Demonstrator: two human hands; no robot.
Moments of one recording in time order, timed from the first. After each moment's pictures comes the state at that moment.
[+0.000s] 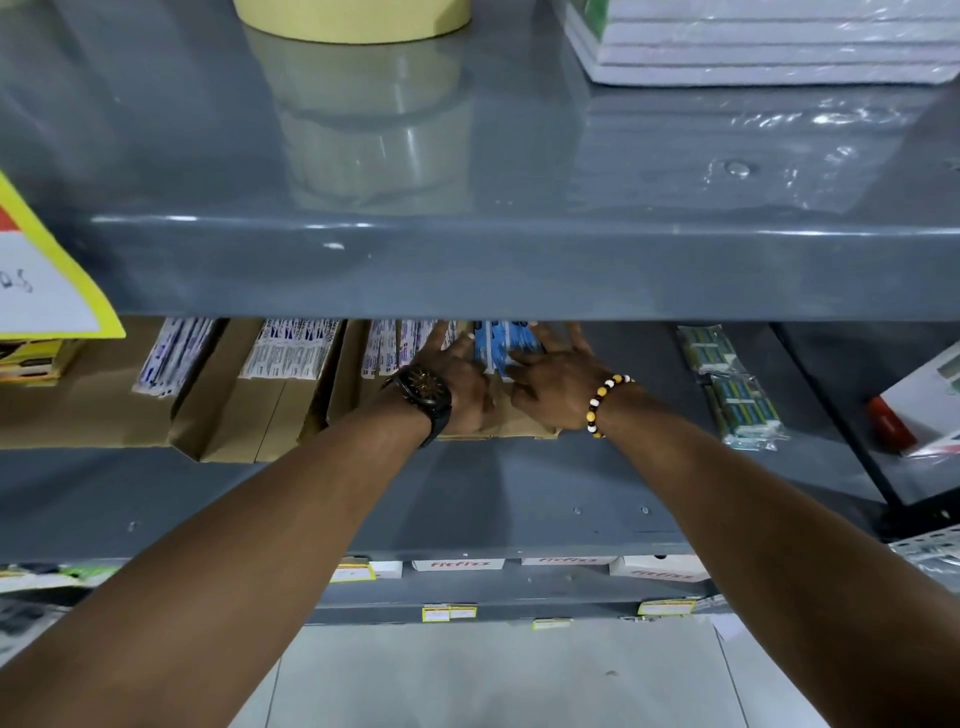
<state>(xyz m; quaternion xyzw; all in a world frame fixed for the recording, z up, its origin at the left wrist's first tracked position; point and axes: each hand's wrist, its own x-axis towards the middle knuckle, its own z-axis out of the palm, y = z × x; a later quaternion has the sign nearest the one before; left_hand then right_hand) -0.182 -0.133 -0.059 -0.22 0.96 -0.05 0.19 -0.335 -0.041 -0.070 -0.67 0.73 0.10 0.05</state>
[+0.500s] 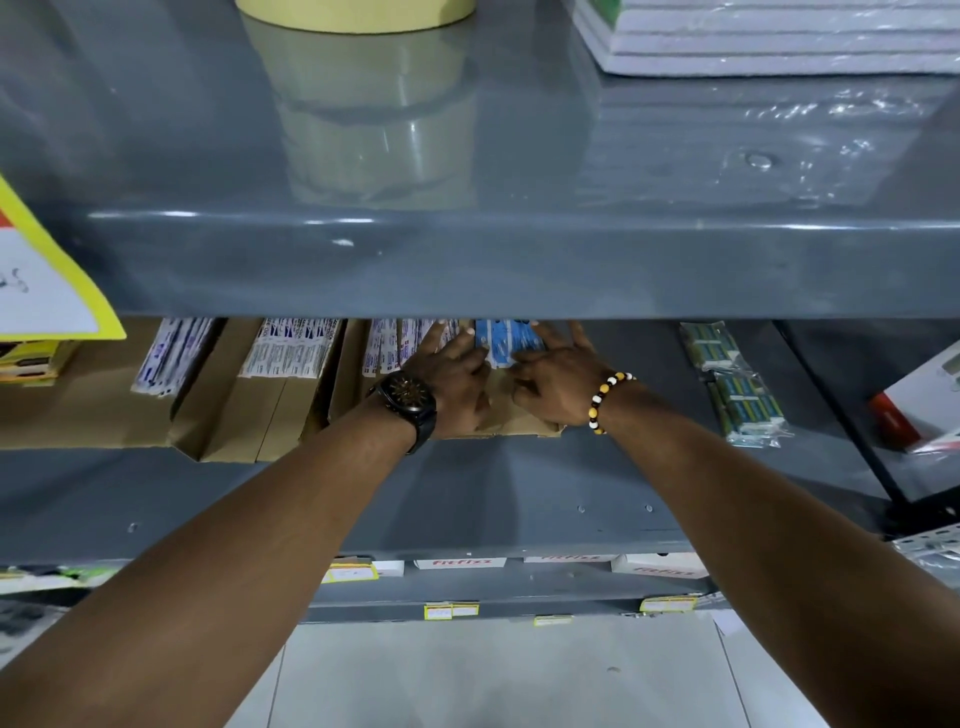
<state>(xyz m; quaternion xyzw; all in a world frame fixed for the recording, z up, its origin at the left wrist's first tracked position) -0.168 -0.136 -0.065 -0.22 0.97 -0.04 0.14 -0.339 -0.044 -0.076 -0.67 0.73 0.06 0.06</state>
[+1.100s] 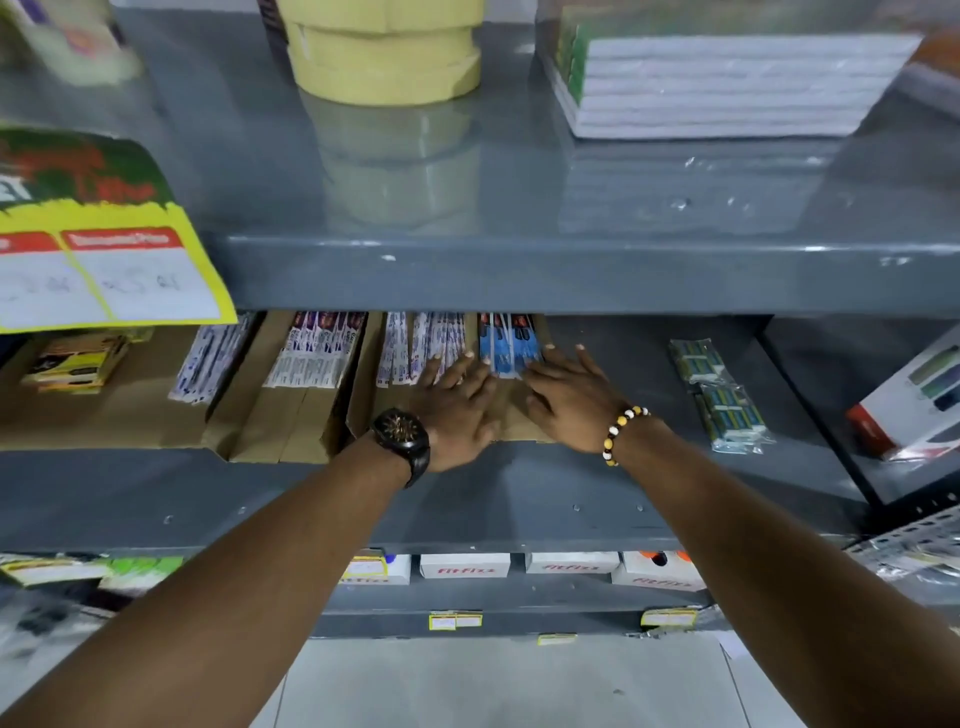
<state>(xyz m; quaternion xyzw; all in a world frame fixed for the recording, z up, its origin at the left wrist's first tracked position) -0.139 -0.104 -0.053 -0.24 0.96 -0.01 0.13 -0.329 -0.002 -0.064 -0.68 0.73 -0.04 0.00</state>
